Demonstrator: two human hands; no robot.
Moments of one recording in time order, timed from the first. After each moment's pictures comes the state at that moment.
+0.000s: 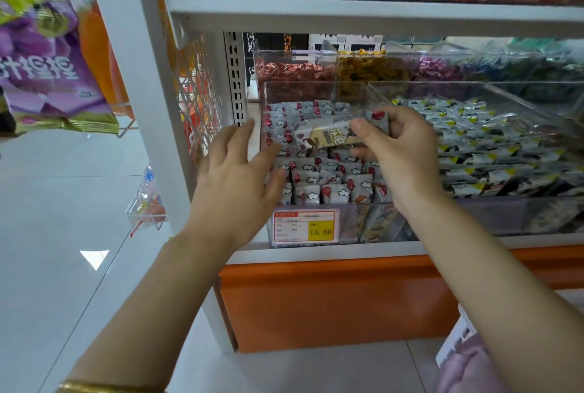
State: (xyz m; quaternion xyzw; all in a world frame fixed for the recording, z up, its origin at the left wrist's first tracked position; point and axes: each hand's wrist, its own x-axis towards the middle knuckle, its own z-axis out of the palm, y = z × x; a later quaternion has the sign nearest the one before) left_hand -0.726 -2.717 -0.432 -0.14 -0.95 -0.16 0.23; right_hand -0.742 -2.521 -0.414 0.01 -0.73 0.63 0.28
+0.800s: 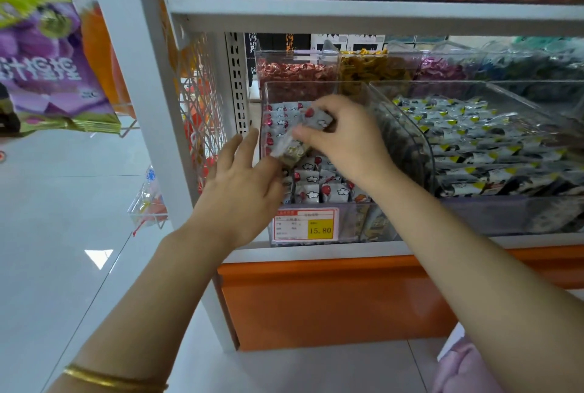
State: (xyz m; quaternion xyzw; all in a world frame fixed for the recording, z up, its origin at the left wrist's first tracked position) left_hand -0.728 -2.717 -0.434 -0.16 -0.96 -0.18 0.13; right_hand -0.767 -2.557 -0.402 0.16 -0.86 0.42 0.26
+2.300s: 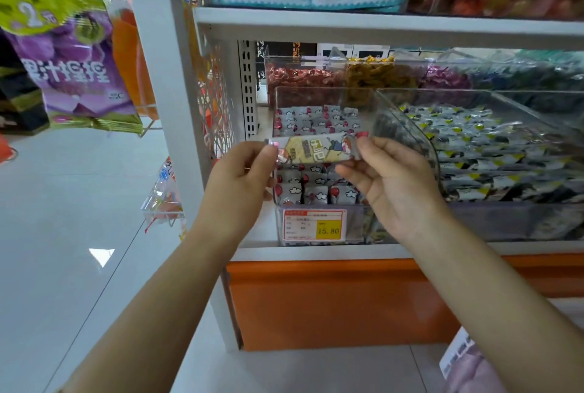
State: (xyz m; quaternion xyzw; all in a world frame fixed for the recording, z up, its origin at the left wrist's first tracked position) left_hand -0.704 -2.716 -0.414 -0.08 -0.79 -0.59 0.17; right_hand -0.708 -2.543 -0.411 0.01 -0.52 0.85 0.08
